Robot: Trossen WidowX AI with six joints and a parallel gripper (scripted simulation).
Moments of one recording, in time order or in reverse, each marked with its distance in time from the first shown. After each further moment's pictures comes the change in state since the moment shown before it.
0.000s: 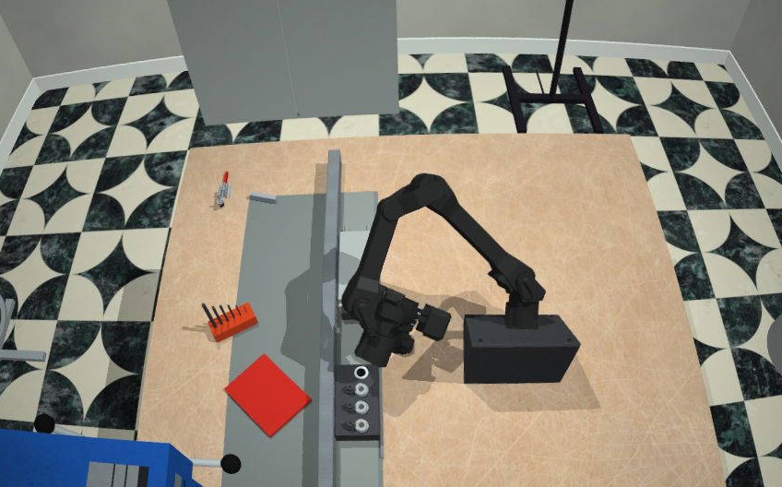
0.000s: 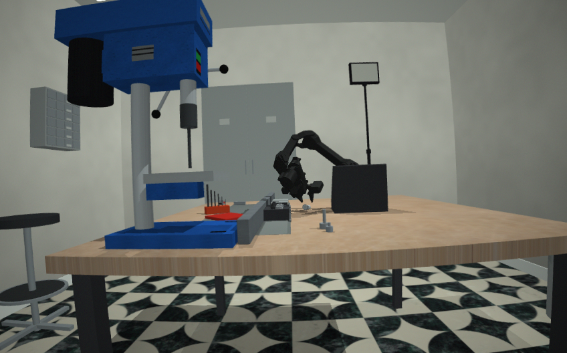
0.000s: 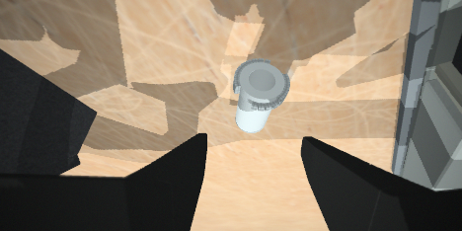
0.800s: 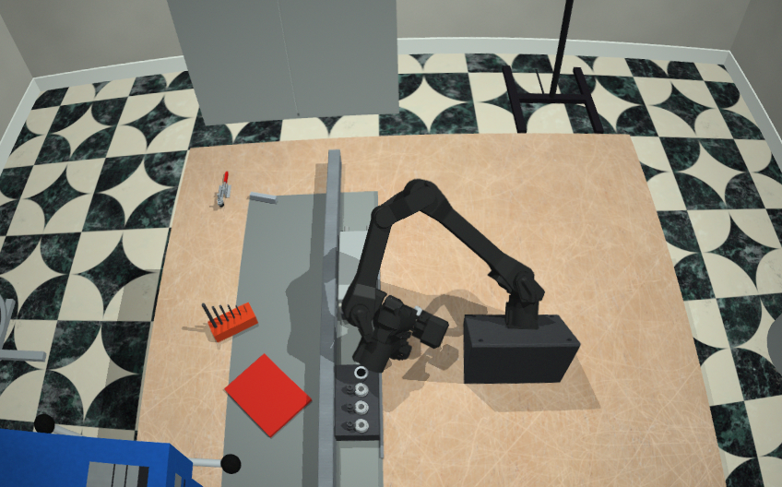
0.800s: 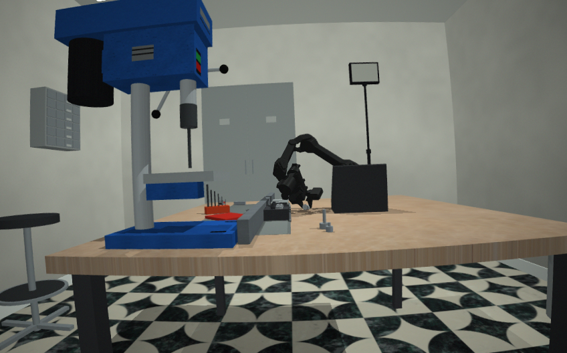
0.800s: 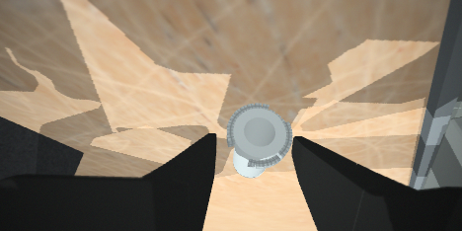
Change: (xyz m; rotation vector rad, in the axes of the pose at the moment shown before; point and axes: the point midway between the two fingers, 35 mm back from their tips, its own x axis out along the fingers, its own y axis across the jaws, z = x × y) arm 0.021 -0.002 0.017 0.038 0.009 0.010
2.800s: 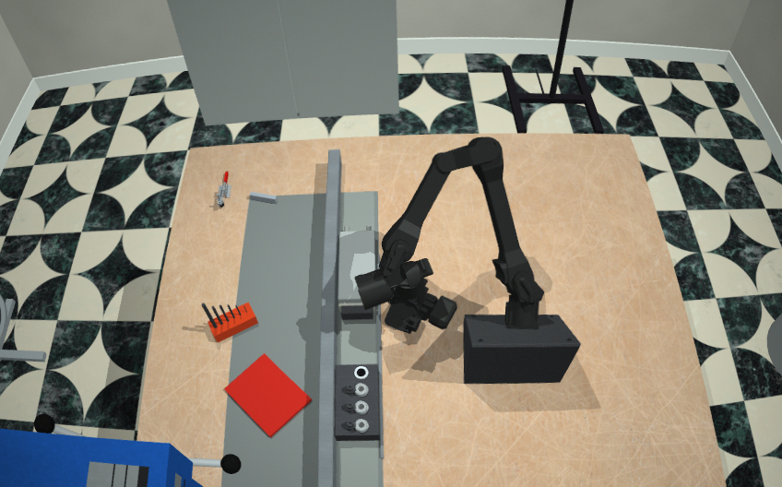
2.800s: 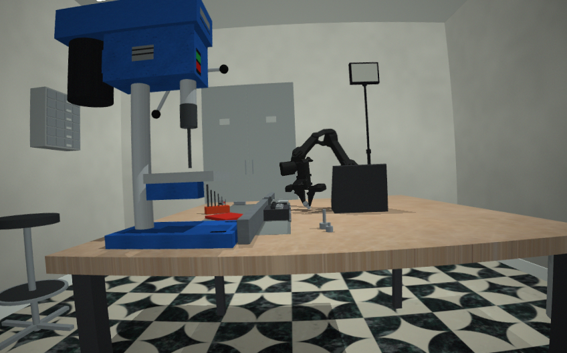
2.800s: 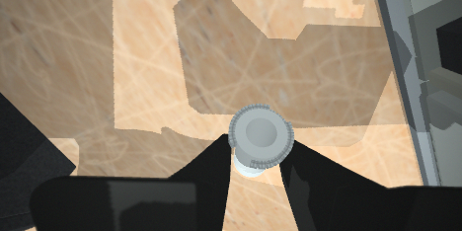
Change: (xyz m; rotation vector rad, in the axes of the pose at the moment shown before) arm 0.000 -0.001 -0.023 0.013 -0.460 0.005
